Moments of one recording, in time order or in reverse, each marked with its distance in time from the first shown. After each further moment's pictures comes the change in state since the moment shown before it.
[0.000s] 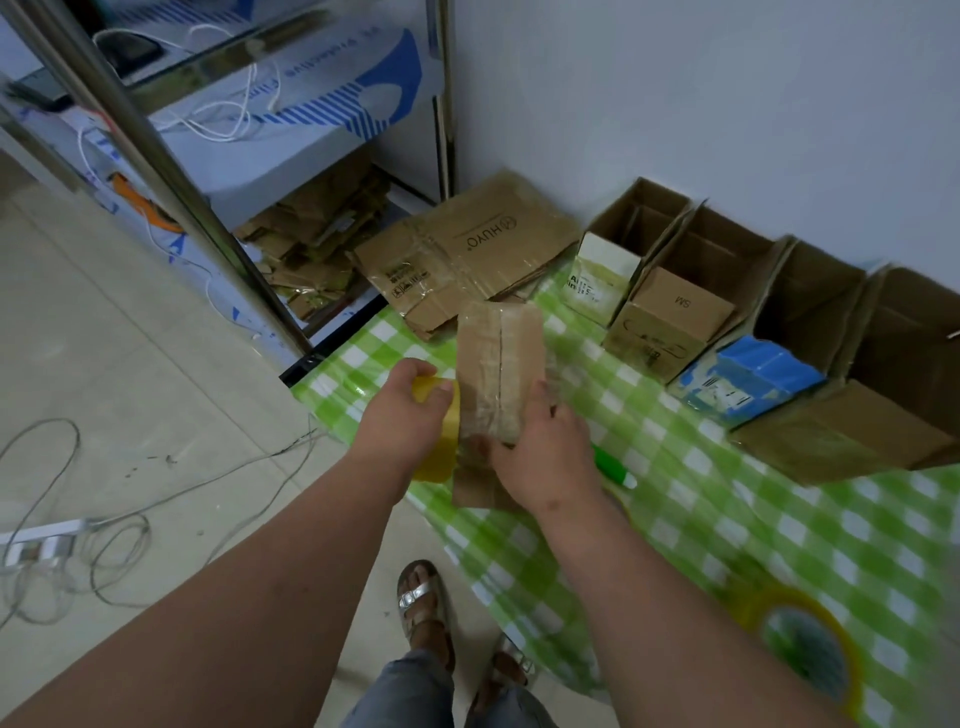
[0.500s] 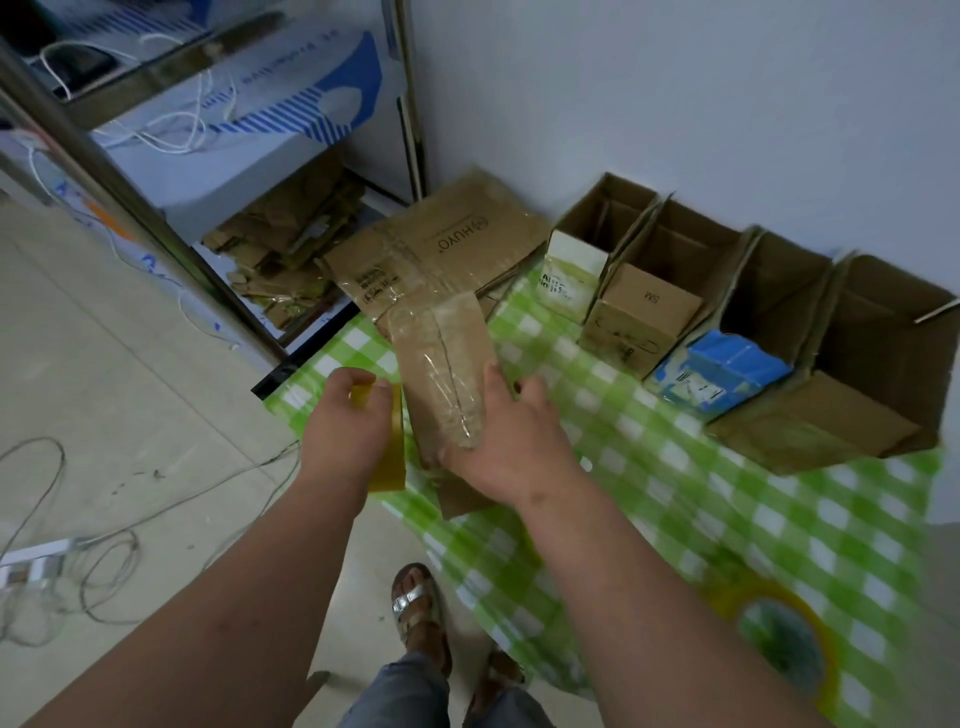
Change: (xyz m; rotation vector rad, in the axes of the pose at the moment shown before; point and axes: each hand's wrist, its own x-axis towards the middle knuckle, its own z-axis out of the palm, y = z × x) left_hand 0.003 -0.003 -0.001 0.009 0.243 -0.079; right_hand 0.000 -0.007 -0.031 0.019 -0.133 -0.136
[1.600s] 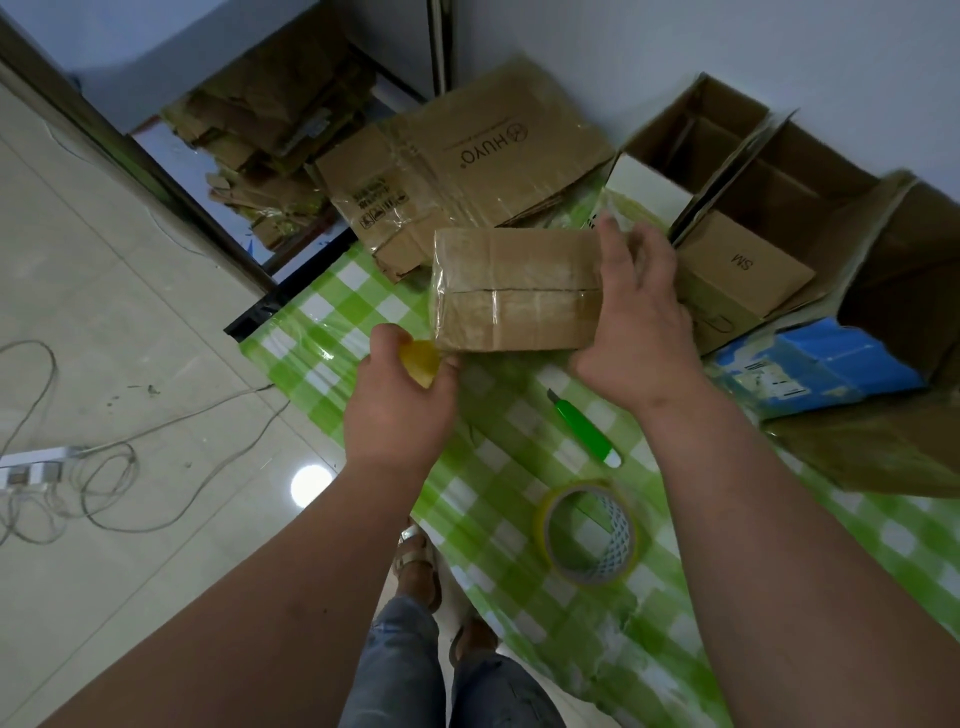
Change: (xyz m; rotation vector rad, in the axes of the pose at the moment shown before) left_hand 0.016 -0.024 0.063 0.204 0.010 0.170; right_hand 0.096 0.068 -0.039 -0.142 0.225 -0.121
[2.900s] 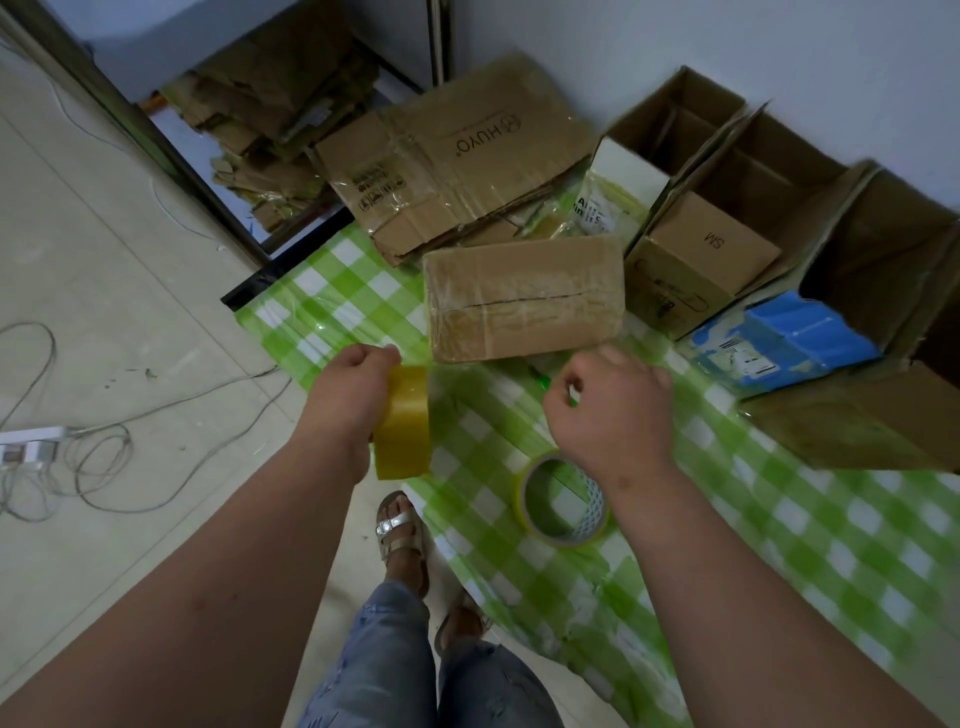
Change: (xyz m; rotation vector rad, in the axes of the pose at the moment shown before) left_hand -0.014 -0.001 -0.030 -0.544 -0.191 -0.543; right_hand -0.083 0.008 0.028 -0.063 0.158 -0.018
